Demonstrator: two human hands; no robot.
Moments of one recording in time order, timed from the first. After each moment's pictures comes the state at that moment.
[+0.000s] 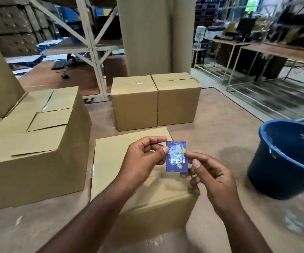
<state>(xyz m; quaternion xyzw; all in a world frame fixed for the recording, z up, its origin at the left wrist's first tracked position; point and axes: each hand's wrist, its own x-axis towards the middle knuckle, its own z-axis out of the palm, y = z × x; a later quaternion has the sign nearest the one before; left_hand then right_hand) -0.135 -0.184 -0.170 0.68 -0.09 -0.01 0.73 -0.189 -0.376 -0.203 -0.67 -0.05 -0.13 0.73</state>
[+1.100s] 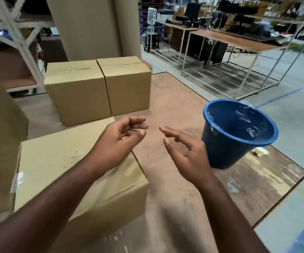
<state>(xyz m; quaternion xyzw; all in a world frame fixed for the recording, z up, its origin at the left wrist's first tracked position) -0.114 -0.246 -0.148 0.75 -0.20 -0.08 0.62 -0.172 -0.450 -0.199 -0.84 -0.07 -0.28 0.46</state>
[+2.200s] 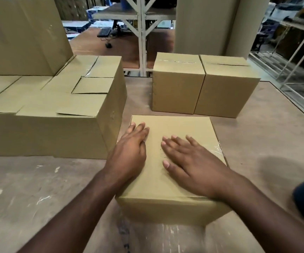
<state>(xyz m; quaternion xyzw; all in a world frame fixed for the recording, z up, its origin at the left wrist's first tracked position) -0.133 -0.072 -0.218 0.96 0.03 0.10 0.27 -0.117 -0.292 -0.183 -0.92 -0.39 0.08 0.04</state>
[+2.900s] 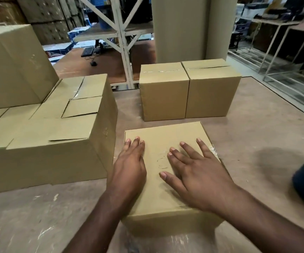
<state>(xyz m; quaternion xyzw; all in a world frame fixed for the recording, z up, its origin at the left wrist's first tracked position) -0.133 -0.082 -0.218 0.96 0.05 0.11 0.25 -0.142 -0.286 -0.173 -0.96 -0.27 0.05 -0.01</state>
